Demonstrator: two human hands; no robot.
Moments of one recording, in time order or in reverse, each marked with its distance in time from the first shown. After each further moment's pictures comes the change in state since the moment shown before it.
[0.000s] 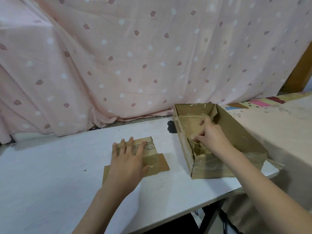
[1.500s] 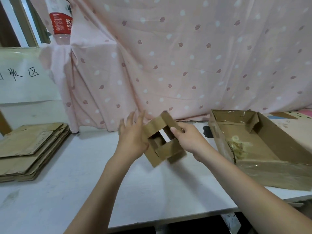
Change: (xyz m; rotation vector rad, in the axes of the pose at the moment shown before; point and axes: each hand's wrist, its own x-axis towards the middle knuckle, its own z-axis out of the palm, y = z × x) left_hand -0.029 -0.093 -0.092 -0.437 0.169 -0.295; right_hand -0.058 -0.179 0.053 0.641 -0.306 -0.118
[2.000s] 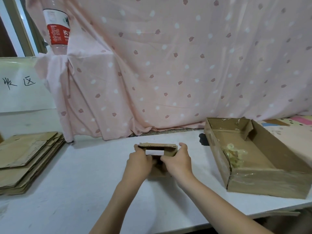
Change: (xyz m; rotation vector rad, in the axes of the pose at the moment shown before) left_hand -0.007 0.003 0.057 -0.153 -0.081 -0.274; right_hand -0.018 0.020 0.043 0.122 0.225 0.267
